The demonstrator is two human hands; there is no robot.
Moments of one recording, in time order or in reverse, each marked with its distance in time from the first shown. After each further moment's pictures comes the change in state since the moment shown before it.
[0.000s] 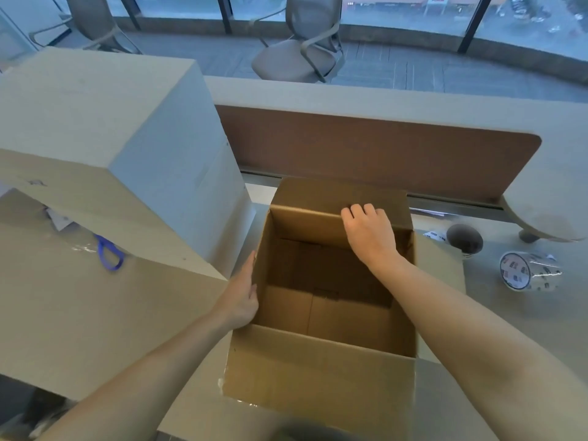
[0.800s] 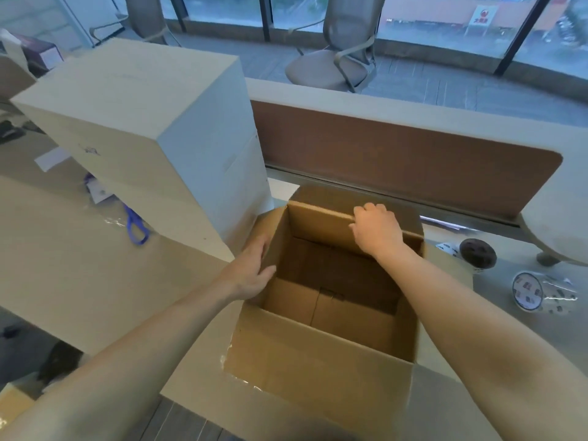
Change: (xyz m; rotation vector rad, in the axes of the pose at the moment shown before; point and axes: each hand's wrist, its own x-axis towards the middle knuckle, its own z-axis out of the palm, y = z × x) left_hand -0.013 0.016 -0.031 0.126 0.009 0.052; right_hand 0.009 -0.005 -0.026 0.171 -0.120 0.042
